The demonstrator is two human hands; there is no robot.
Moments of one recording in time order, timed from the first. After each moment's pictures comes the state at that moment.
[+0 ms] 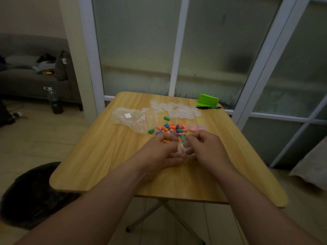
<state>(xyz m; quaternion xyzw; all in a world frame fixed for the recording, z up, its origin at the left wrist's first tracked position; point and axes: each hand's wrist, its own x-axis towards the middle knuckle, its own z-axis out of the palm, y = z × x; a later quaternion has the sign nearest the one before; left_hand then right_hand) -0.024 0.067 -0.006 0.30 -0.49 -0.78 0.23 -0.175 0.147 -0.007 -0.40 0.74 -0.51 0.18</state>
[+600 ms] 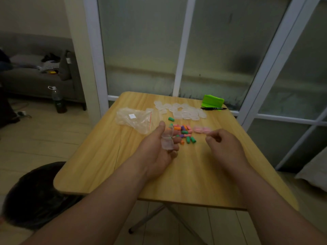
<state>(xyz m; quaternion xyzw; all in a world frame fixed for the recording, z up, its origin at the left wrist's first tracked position) -0.023 0.054 0.003 0.28 -0.35 -0.85 0.27 -0.216 0.143 -0.012 -0.39 0.82 -0.41 0.05</state>
